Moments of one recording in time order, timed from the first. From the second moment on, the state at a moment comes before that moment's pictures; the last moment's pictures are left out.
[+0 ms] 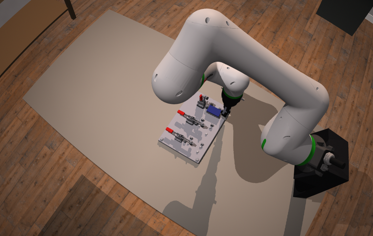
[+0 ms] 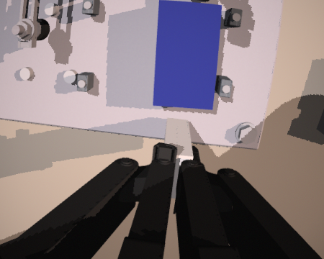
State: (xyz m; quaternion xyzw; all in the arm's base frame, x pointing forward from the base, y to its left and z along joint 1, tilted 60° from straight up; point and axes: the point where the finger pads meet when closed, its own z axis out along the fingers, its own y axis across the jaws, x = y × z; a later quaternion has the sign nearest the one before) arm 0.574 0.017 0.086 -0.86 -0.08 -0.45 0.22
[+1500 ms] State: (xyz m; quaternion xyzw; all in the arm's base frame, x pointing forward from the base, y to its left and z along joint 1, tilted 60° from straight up) arm 0.580 0.016 0.094 -0.86 -0.08 -0.45 0.22
